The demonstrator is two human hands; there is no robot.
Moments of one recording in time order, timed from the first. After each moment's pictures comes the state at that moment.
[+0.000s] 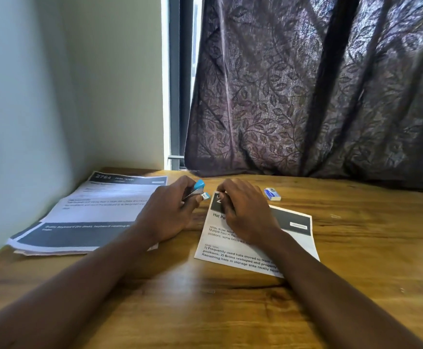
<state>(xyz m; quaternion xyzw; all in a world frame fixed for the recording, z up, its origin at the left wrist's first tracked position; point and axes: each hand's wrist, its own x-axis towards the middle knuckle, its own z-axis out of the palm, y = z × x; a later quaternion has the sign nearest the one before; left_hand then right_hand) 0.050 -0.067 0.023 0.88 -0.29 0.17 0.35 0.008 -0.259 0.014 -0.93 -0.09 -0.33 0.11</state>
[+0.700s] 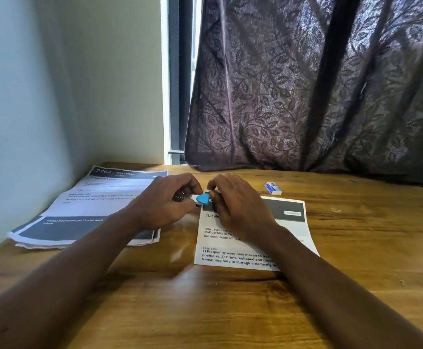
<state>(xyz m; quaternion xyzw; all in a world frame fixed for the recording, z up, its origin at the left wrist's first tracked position) 0.053 -0.050 0.034 0.85 -0.39 0.07 0.35 0.000 -0.245 0.015 -0.92 -0.17 -0.34 0.10</state>
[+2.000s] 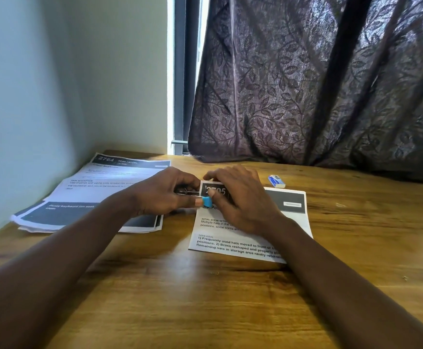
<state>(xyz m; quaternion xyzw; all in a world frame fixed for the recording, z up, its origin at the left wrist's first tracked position) 0.060 -0.043 0.041 0.85 -0.37 -0.09 0.36 -0.010 -0.246 0.022 -0.94 -0.18 -0.27 0.13</state>
